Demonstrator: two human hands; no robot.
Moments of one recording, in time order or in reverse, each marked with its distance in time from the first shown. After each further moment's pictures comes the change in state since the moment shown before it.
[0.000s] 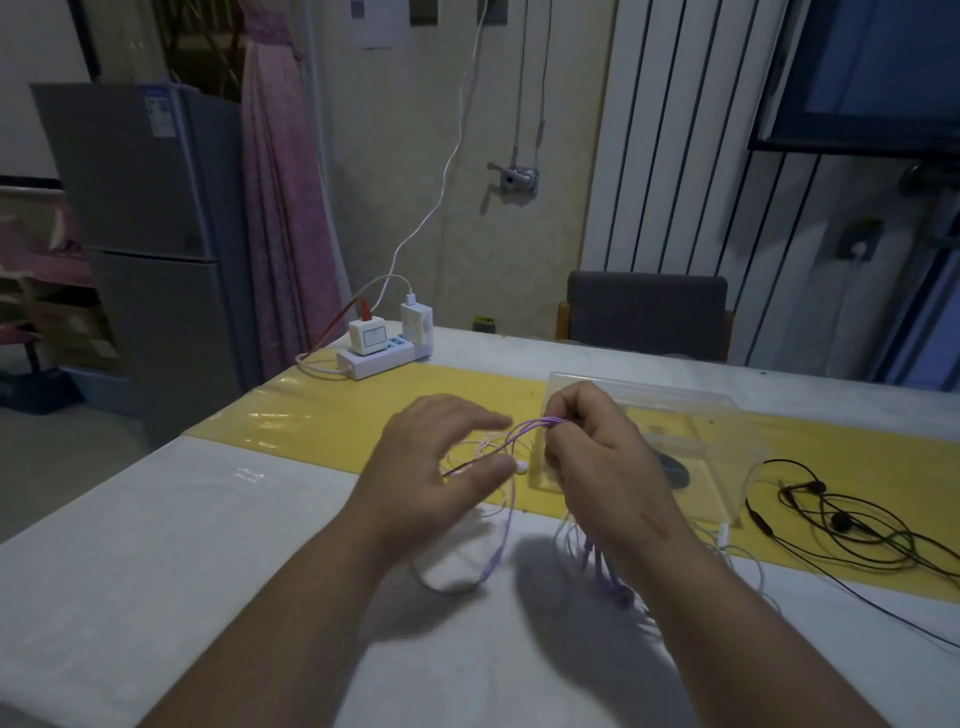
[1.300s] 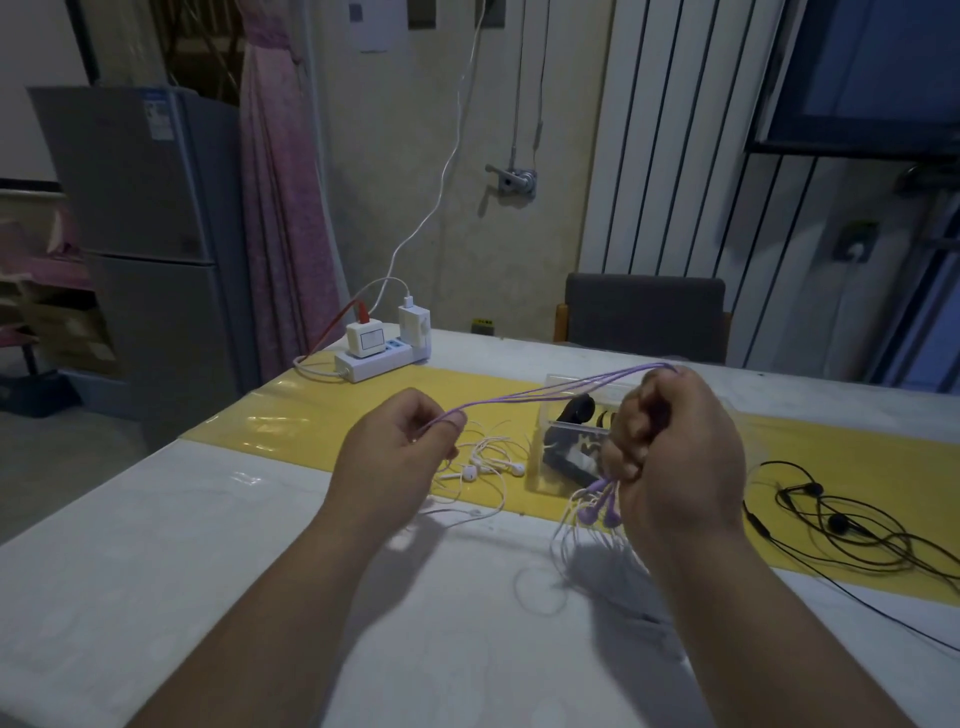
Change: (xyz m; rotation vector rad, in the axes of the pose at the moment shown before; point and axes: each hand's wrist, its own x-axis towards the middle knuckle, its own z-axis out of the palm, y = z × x) left_hand 0.006 0.003 -0.004 -0.201 0.210 -0.495; right_hand 0.003 -0.010 -0.024 0.652 0.298 0.047
